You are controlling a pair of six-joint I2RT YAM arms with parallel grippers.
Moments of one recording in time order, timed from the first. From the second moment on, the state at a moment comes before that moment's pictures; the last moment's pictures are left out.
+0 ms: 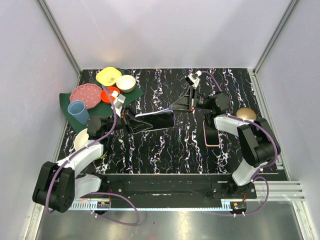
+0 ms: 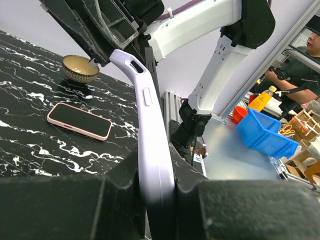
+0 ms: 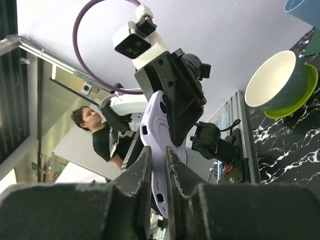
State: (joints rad) left arm -0.32 1.14 0.48 1.17 1.13 -0.91; right arm 0.38 1.68 0.88 1.42 -1.12 1.64
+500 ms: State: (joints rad) left arm -0.29 1.14 0.46 1.15 1.09 -0.91; right arm 0.39 1.65 0.88 1.41 -1.12 1.57
